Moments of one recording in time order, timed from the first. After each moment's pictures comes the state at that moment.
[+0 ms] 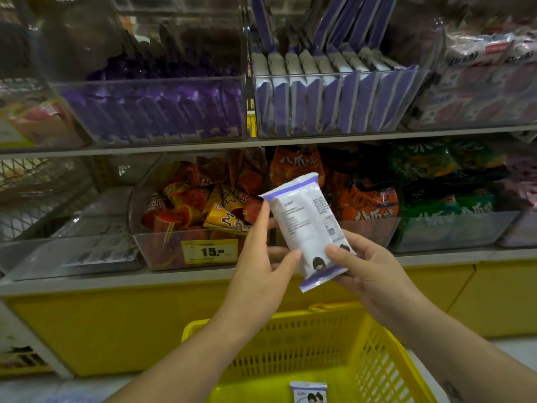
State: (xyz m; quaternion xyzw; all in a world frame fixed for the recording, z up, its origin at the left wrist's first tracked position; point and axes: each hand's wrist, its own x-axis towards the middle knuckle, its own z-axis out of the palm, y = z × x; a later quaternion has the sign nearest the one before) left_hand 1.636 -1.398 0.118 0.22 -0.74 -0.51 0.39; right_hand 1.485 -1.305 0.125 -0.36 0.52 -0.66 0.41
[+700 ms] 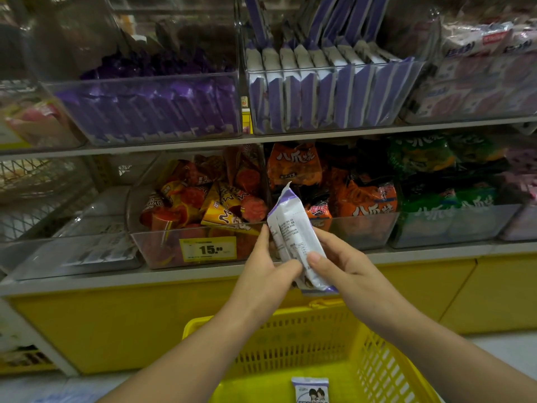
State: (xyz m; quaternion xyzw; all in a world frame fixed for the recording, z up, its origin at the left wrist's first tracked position) left_hand 1.624 -1.398 0.112 0.23 -0.68 -0.62 0.32; right_hand 1.506 -1.301 0.125 -0.52 0.53 -0.57 0.35
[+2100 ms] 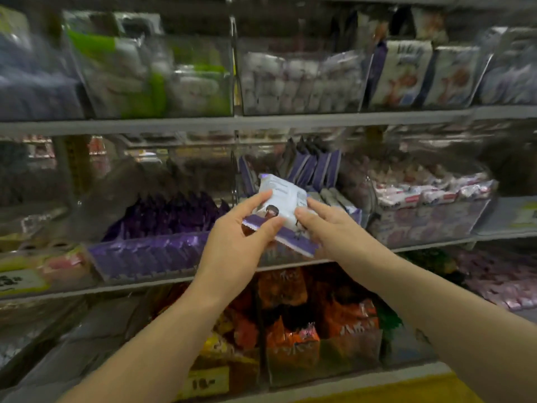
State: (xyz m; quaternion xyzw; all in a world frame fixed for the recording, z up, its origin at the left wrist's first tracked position) left_hand 1.620 -1.436 0.322 0.14 -0.76 -0.39 0.50; right_hand 1.471 -1.351 0.333 -0.54 0.57 -0.59 0.19
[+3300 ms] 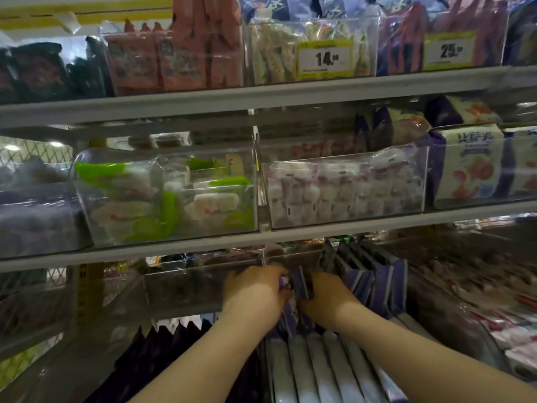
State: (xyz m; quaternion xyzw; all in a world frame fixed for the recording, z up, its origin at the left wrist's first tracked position) left_hand 1.537 -1.581 0.436 0.38 -0.87 0.10 0.32; right_hand 1.404 -1.543 0.414 -0.60 0.70 -0.37 -0.10
